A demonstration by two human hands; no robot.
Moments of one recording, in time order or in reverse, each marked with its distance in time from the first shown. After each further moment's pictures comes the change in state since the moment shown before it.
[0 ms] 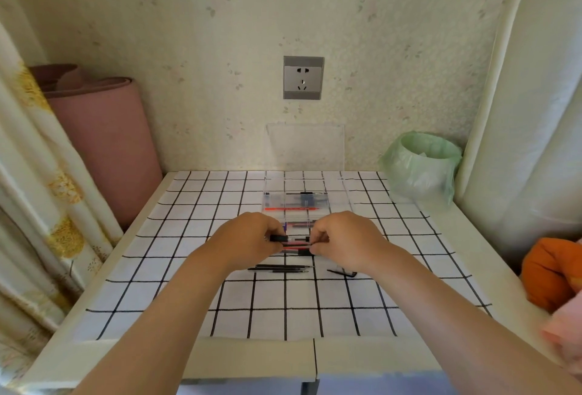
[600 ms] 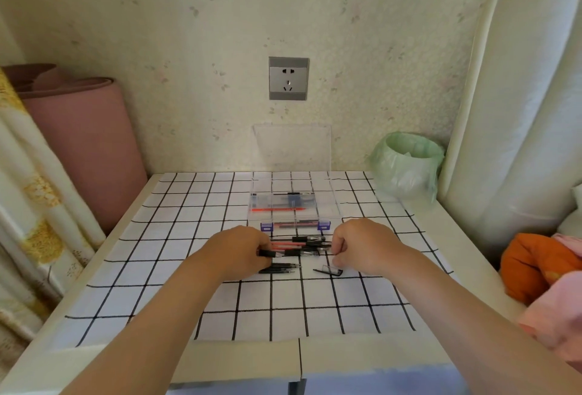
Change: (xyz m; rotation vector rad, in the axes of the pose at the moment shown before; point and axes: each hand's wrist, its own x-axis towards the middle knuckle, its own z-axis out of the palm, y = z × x) left_hand 0.003 0.001 0.017 0.172 -0.113 0.011; right_hand -0.021 0.039 -0.011 -0.051 -0.113 0.175
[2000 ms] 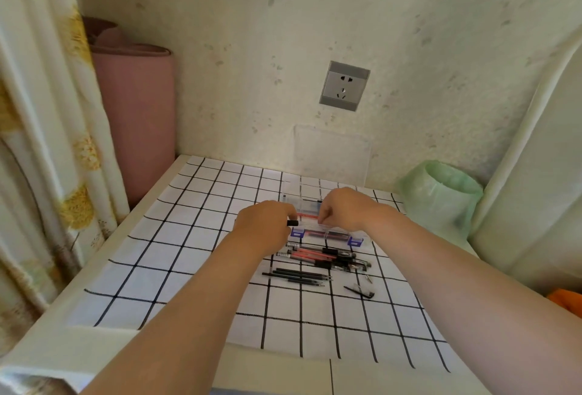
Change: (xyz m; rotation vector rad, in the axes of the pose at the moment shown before) left_hand 0.029 -0.030 -0.006 -0.105 0.325 -0.106; right_hand 0.127 -0.061 -0.018 -0.219 -0.105 -0.182
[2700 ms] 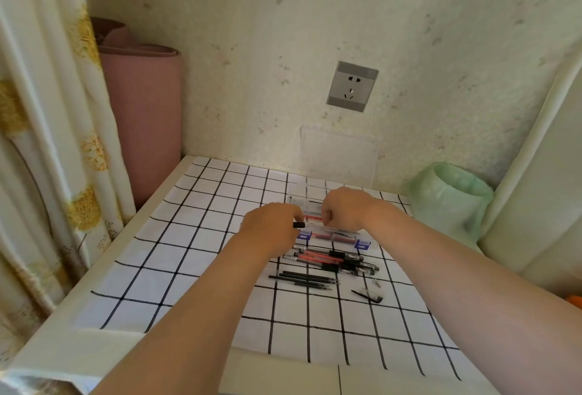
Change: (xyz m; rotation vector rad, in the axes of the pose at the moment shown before) left_hand 0.001 0.000 -0.001 -0.063 -0.019 -0.023; right_hand 0.014 -0.006 -0.001 -0.194 -0.038 -0.031
